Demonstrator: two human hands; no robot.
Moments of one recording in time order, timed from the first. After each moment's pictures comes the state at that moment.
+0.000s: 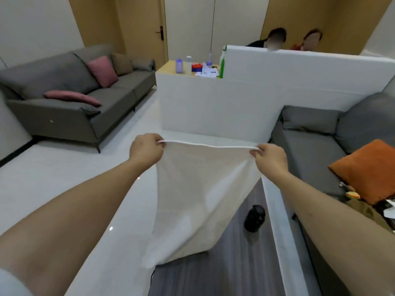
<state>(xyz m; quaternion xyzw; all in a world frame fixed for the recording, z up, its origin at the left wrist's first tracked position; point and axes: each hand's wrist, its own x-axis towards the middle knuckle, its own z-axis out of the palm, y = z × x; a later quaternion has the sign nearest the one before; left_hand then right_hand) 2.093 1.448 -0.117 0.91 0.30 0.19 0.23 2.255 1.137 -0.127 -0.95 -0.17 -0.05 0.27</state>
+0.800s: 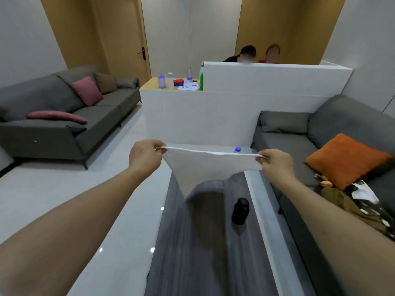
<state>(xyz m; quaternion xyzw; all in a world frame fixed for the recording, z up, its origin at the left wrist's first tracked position) 2.053 1.370 -0.094 0.89 0.25 0.26 0.27 2.195 1.027 -0.111 -0.93 -0.17 -0.14 0.28</state>
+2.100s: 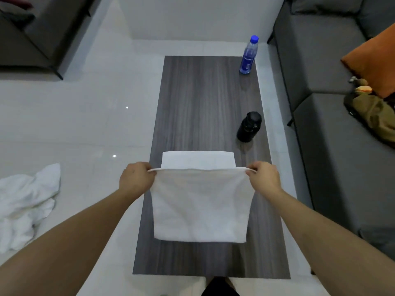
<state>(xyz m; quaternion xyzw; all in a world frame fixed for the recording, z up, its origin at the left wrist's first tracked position) 1.992 1.344 -0.418 0.91 0.34 -0.12 0.21 2.137 1.011 -0.429 -0.95 -0.03 0.19 0.23</state>
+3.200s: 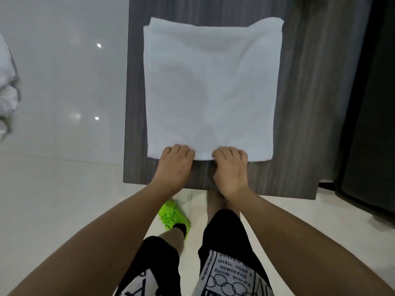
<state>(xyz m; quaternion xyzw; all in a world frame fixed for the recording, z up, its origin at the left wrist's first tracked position) 1.824 1.202 -0.656 0.97 0.01 -0.18 0.14 1.893 1.031 -0.663 -0.93 -0.28 0.23 0.09</state>
